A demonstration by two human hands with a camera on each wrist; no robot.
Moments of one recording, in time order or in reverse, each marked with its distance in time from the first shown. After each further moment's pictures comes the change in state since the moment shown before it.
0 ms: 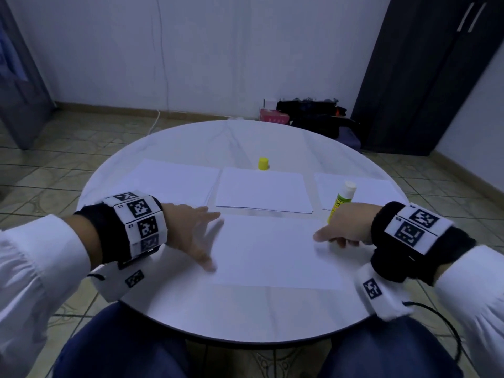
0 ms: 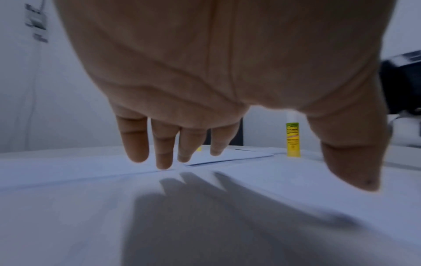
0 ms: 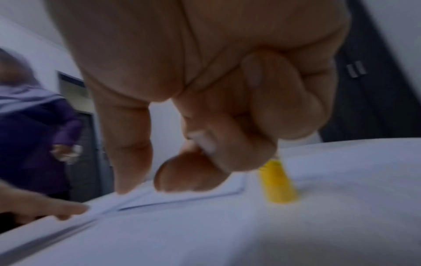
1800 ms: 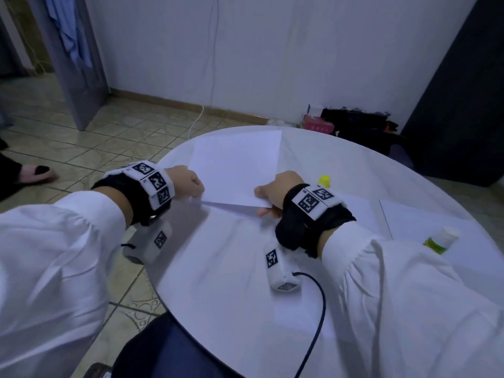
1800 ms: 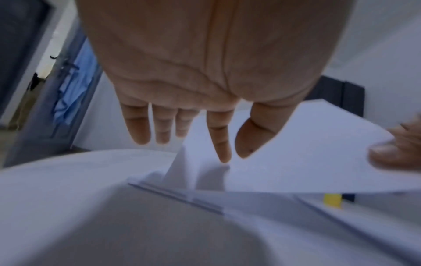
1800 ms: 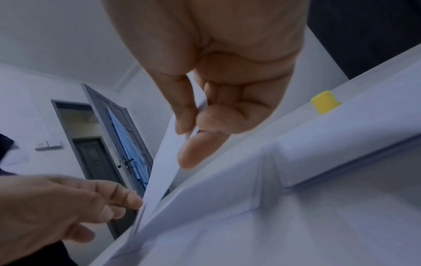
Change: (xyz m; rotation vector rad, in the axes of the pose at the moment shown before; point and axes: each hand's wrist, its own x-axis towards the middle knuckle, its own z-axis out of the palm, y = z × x) left_hand 0.039 -0.151 -0.018 -0.450 0.242 -0.209; right_hand 0.082 -0.225 0.001 0.780 0.030 -0.242
